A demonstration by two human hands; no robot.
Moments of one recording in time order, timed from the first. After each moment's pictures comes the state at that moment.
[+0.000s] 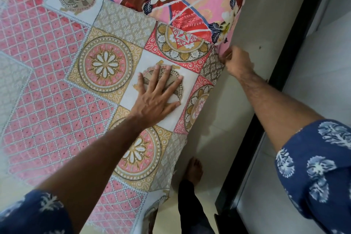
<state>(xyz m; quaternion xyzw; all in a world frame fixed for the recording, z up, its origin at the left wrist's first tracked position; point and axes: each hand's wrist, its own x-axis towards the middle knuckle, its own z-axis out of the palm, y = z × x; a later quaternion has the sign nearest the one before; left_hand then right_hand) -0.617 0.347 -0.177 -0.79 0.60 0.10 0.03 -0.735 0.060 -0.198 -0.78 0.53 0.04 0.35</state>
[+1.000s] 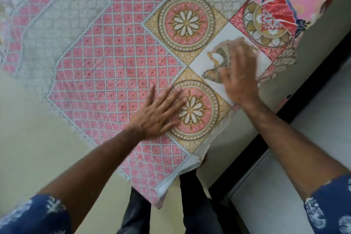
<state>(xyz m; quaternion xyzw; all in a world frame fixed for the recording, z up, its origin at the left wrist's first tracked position) -0.632 0.586 -0.180 -0.79 0.60 0.13 0.00 -0.696 0.277 -0.162 -0.98 0.17 -0.04 0.13</state>
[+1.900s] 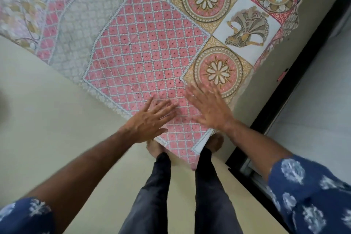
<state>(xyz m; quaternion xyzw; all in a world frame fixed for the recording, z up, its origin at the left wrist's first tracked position) -0.659 0.777 -0.159 -0.71 0.68 0.17 0.07 -0.796 0.516 -0.157 -0.98 -0.05 0.17 0.00</state>
